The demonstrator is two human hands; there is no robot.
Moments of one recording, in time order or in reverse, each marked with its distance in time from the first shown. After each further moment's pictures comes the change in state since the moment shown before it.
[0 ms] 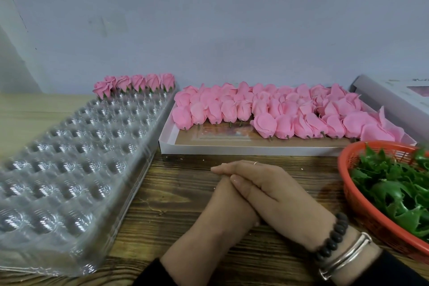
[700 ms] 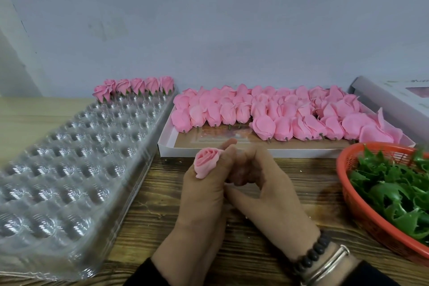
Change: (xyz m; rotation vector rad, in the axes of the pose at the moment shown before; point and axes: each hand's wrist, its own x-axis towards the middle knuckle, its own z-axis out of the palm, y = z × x) left_hand 0.013 0.007 -0.009 -0.997 0.301 -0.282; right_hand 0.002 0.008 0.025 0.380 0.337 0.031
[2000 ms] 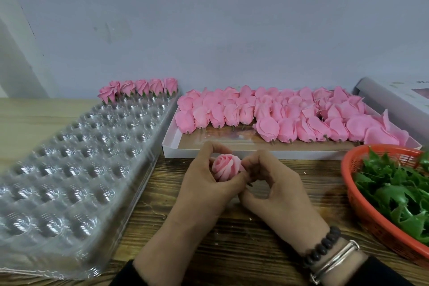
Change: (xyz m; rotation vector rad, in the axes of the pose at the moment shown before) left_hand 0.007 0.016 -0.020 0.670 -0.200 0.191; right_hand 0.003 0.008 -0.012 -0.187 0.010 -0.057
